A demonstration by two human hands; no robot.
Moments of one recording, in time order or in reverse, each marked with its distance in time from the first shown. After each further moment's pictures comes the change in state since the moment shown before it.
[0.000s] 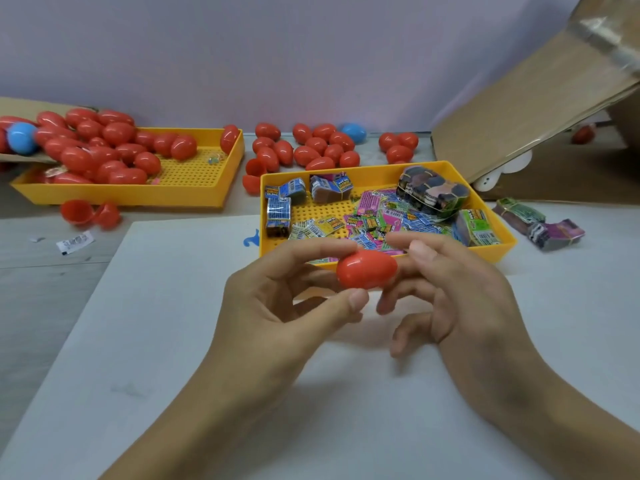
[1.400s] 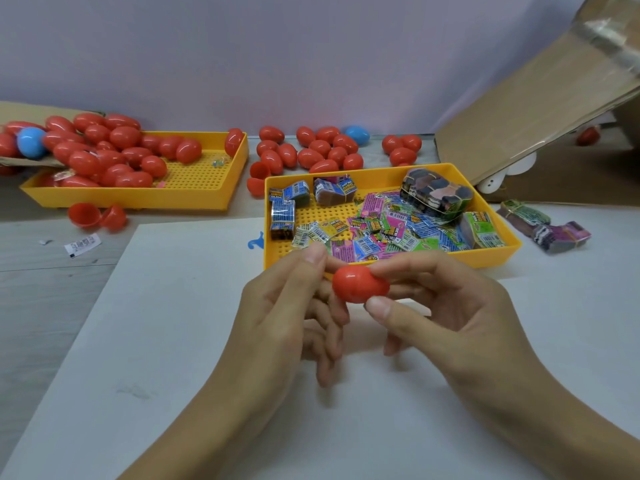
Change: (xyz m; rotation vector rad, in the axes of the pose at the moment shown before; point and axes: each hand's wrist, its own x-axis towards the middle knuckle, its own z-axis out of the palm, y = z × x) left_hand 0.002 0.001 0.004 -0.134 0.033 -0.240; right_hand -0.007 0.002 0.006 -0.181 -0.077 -0.147
